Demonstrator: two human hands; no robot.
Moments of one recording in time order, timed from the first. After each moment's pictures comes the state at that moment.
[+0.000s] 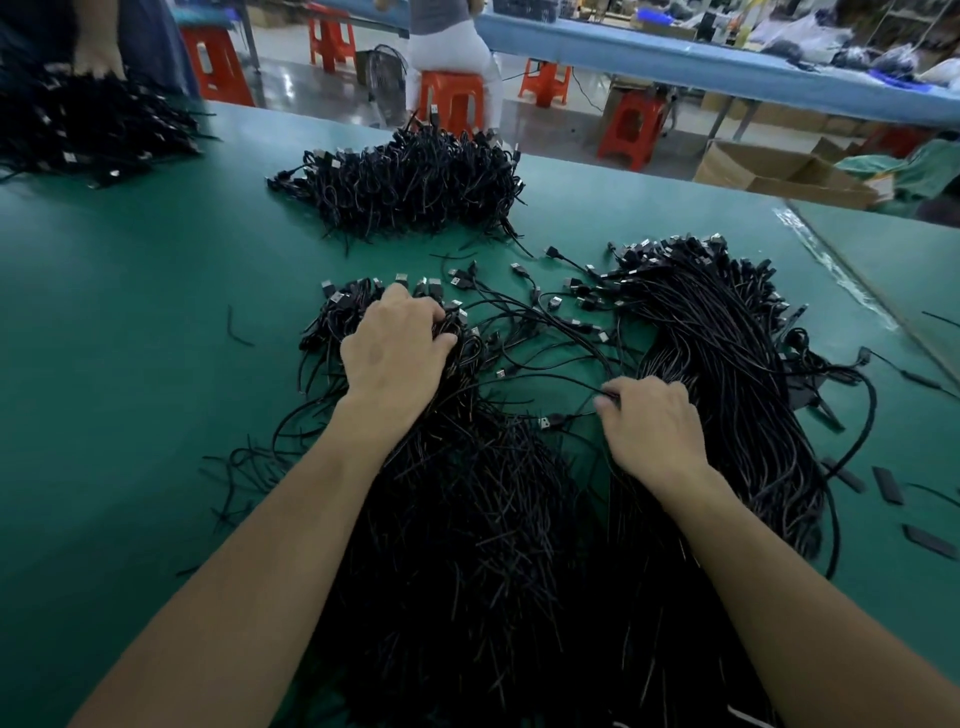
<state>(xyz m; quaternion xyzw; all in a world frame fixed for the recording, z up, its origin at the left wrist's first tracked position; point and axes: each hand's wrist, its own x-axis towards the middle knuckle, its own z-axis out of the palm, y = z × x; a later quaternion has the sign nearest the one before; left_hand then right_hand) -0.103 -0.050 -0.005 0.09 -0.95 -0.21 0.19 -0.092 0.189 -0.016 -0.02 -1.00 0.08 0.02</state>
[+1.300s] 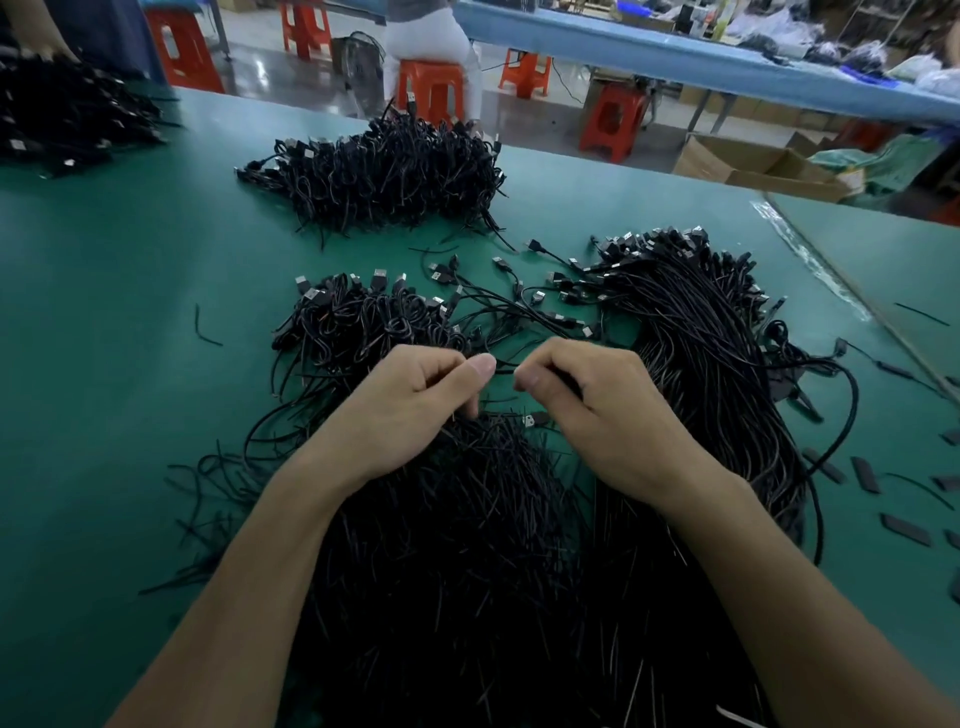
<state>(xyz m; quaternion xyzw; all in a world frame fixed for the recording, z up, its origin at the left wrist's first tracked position) -0.044 -0.045 0.017 -0.13 -0.81 -0.57 -0.01 -0.056 0.156 0.042 0.27 -0.91 0.32 0.05</state>
